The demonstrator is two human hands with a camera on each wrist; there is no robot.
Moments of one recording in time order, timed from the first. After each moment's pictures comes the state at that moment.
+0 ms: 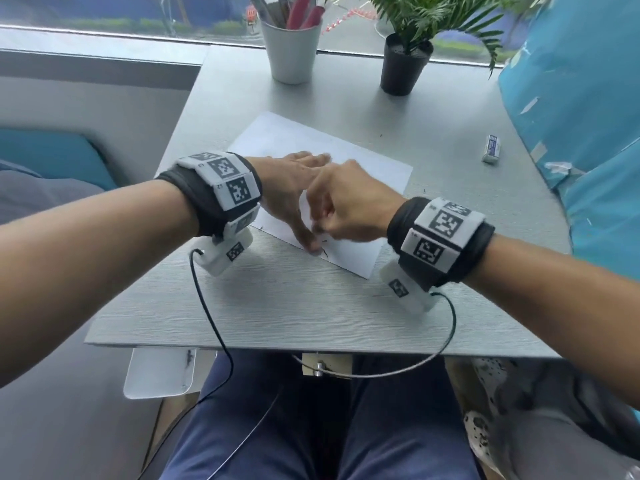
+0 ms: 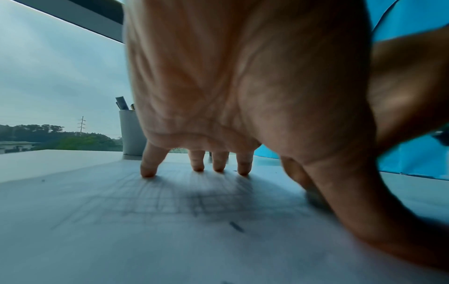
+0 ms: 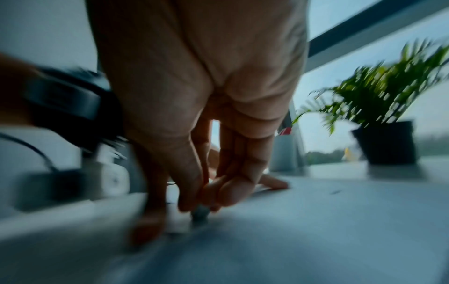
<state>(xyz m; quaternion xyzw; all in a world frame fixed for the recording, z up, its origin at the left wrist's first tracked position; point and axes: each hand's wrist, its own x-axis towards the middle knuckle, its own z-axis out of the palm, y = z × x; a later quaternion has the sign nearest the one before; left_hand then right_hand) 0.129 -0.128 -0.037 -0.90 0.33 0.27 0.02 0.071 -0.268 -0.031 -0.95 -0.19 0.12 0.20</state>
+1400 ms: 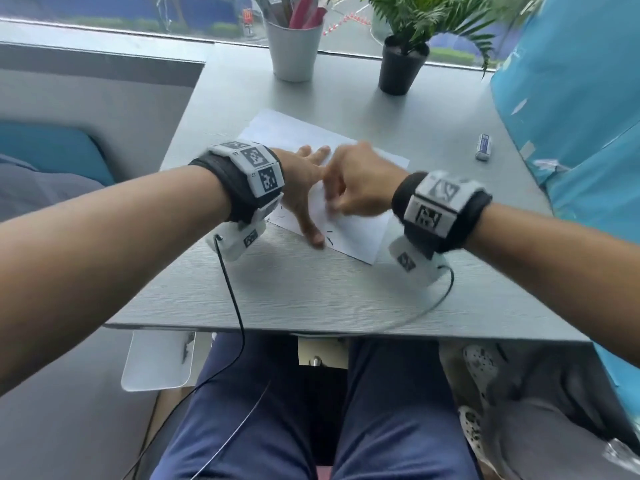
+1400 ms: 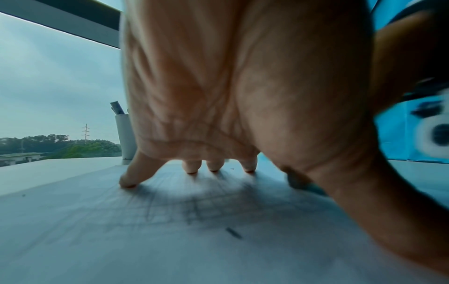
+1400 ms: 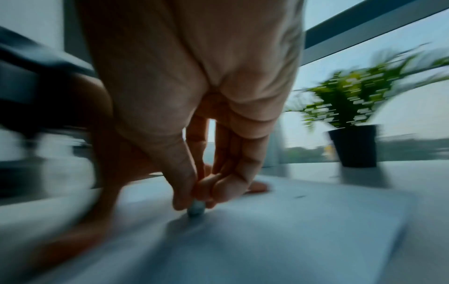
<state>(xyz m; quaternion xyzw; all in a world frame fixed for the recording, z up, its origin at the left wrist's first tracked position) 0.120 -0.140 -0.032 -0.91 0.27 0.31 0.06 0.082 -0.277 -0.027 -0.96 -0.17 0.13 0.16</state>
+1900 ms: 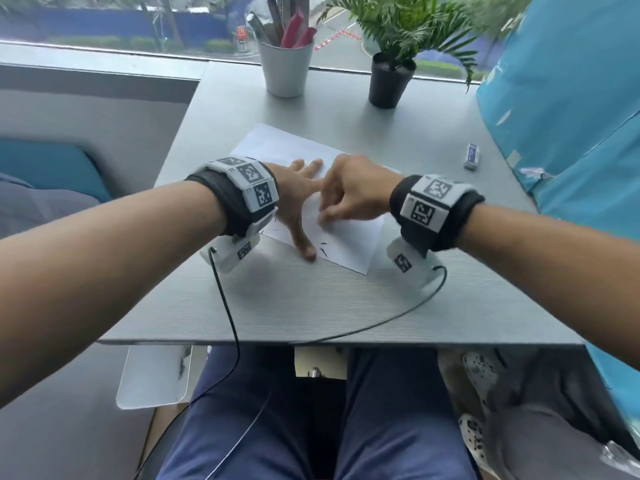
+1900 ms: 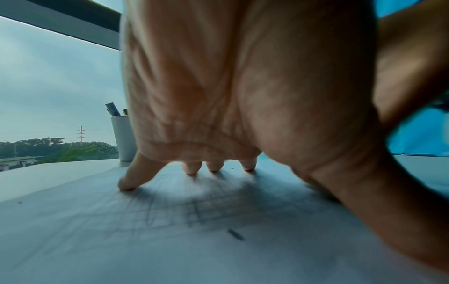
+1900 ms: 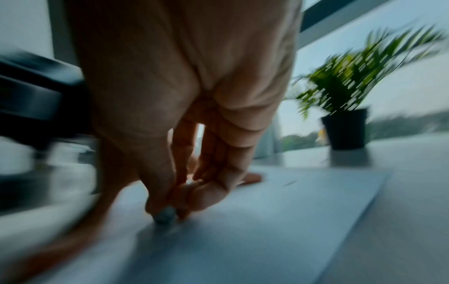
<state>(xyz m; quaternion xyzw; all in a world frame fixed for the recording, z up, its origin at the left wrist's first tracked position) 0.125 -0.140 -0.039 -0.91 0.27 0.31 0.07 0.087 -0.288 -0.021 -0.96 -0.18 0.15 0.16</state>
